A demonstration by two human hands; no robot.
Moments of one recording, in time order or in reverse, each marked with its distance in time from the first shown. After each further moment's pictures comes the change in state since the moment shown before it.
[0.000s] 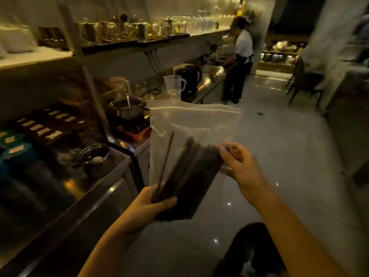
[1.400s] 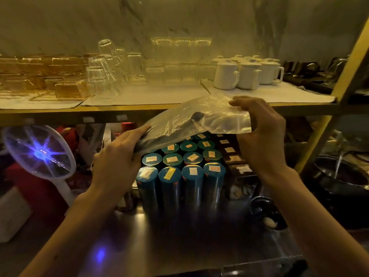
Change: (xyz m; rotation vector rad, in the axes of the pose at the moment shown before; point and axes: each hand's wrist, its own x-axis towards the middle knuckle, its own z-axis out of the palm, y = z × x) left_hand -0.164 0.070 -0.501 1.318 1.421 0.014; right_hand 0.161 -0.075 0.630 -0.179 -0.459 -1.175
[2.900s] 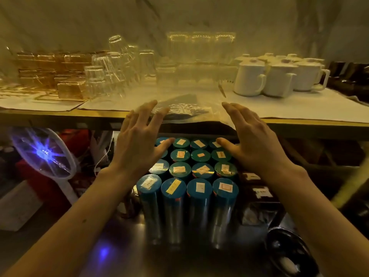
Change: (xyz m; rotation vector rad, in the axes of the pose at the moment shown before) left_hand 0.093 0.006 0.072 0.300 -0.048 -0.008; right_hand 0.050 0.094 0.062 -0.263 -0.571 -0.057
